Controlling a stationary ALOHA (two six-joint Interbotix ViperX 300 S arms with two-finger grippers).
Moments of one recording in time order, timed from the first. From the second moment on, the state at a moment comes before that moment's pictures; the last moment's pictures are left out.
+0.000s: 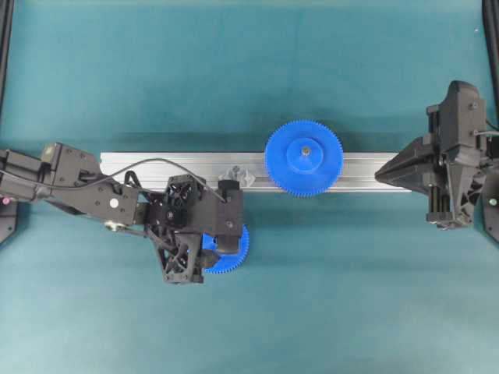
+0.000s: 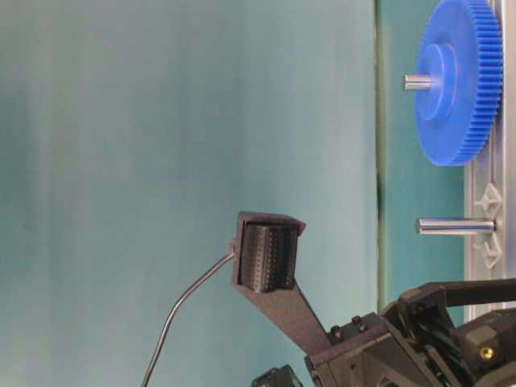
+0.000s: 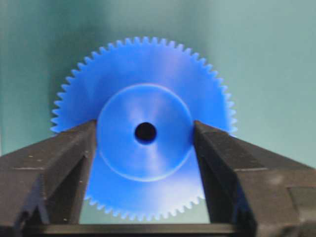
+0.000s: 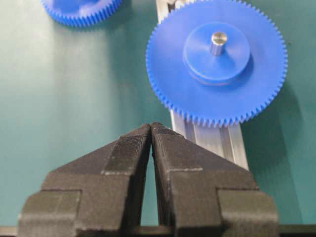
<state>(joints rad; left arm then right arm) -0.13 0.13 0.60 0.01 0.17 -0.13 -0.04 -0.70 1.09 0.04 0.28 0.09</state>
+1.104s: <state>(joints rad) 0.07 -0.06 0.58 0.02 0.10 0.06 -0.04 -0.77 1.14 0.04 0.23 0.12</state>
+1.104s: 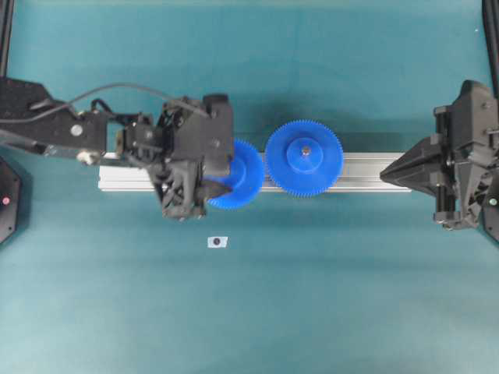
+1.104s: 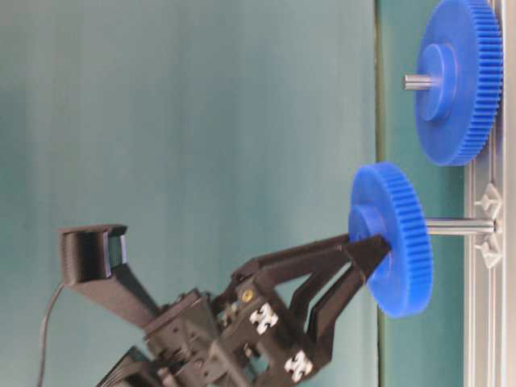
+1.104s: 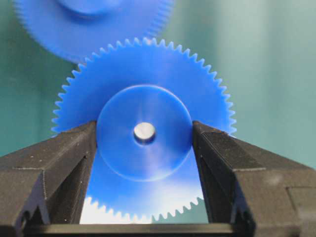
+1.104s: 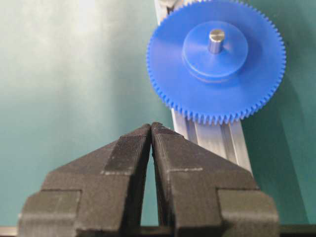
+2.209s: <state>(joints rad) 0.10 -0.03 0.55 0.02 0.30 0.06 -0.06 -0.86 1.17 0.04 0.26 0.12</state>
